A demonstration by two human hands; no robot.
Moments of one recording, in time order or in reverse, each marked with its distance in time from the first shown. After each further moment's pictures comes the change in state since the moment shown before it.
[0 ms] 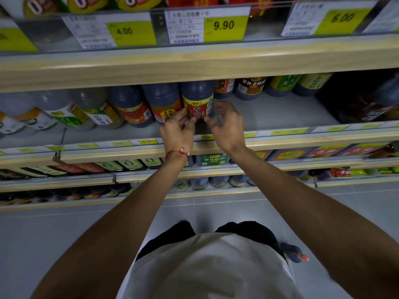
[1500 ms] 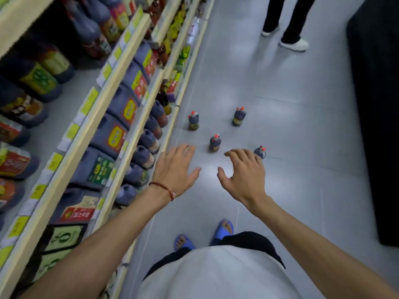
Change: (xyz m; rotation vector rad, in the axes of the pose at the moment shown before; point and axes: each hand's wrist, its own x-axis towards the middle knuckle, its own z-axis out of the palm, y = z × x) left_hand -0.299 0.037 -0.014 0.825 -1.340 1.467; right_hand -0.505 -0.016 -0.071 -0.732 0.692 0.891
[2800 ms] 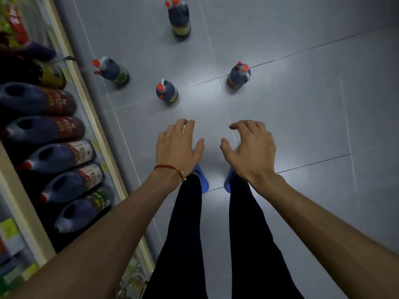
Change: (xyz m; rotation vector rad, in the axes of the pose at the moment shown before) left_hand 0.277 0.070 0.325 -0.085 -0.428 0.243; right_hand 0.077 0.222 0.267 0.149 -0.193 0.700
